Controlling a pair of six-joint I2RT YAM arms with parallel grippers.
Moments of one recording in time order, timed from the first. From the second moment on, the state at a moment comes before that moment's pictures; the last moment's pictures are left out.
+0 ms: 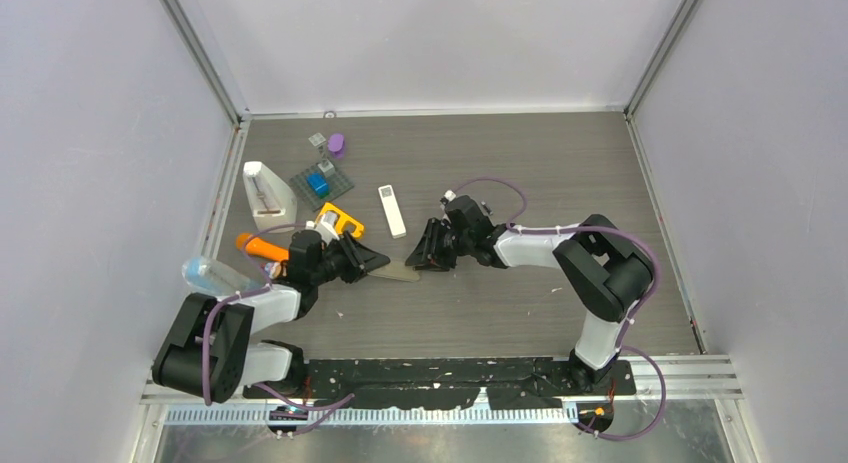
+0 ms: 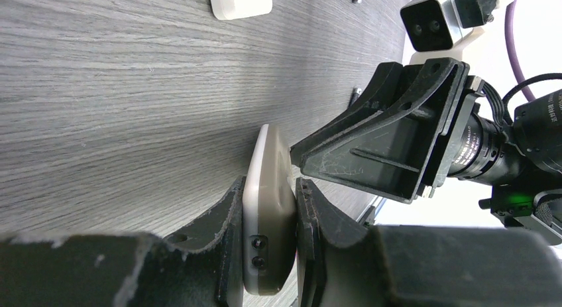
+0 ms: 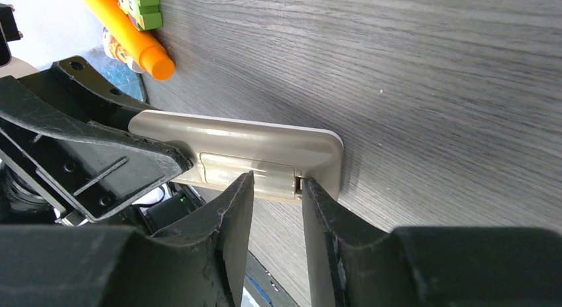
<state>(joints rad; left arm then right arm) -0.26 1.28 0.25 0.52 0.51 -0.97 0.73 1.79 0.89 0.16 -0.38 1.00</state>
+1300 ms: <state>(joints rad) -0.23 1.23 0.28 0.44 0.42 -0.93 0.67 1.97 0.74 0.87 -0.57 1.36</state>
